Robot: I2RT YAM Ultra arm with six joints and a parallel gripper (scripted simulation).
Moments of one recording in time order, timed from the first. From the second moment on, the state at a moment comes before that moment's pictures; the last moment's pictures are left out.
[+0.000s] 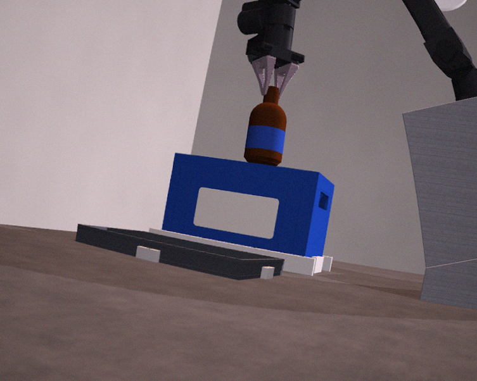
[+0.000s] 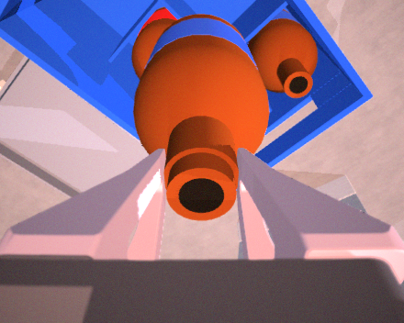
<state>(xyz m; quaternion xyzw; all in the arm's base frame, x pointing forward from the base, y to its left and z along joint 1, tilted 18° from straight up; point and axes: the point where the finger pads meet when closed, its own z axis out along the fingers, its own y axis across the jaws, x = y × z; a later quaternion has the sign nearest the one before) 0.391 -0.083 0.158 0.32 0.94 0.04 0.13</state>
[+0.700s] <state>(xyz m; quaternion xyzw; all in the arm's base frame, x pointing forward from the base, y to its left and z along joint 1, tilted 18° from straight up) 0.388 -0.055 0.157 0.32 0.94 0.04 0.13</state>
